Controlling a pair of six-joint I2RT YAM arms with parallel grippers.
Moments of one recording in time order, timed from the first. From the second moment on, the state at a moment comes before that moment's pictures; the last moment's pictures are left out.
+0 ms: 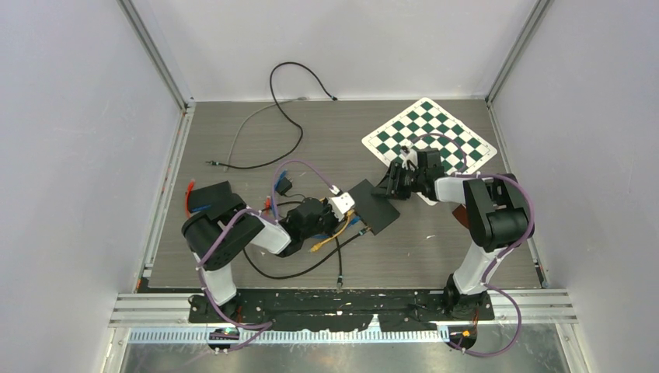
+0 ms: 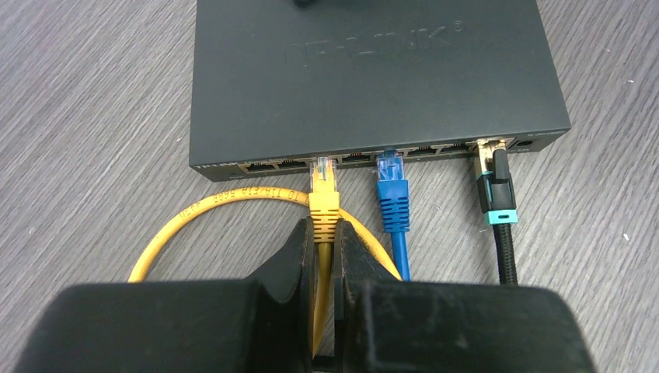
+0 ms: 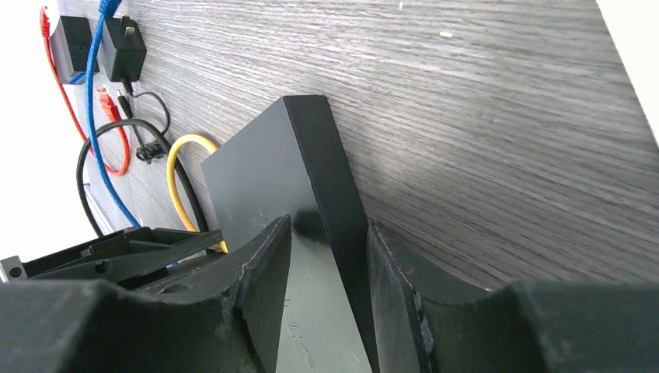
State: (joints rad) left arm -0.86 1.80 0.56 0.85 0.08 0.15; right arm 0.17 1.77 0.81 0.15 -0.65 0.46
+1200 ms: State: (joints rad) left arm -0.87 1.82 0.64 0.74 -0.01 0.02; right arm 0.27 1.75 0.58 0.64 -0.36 0.68
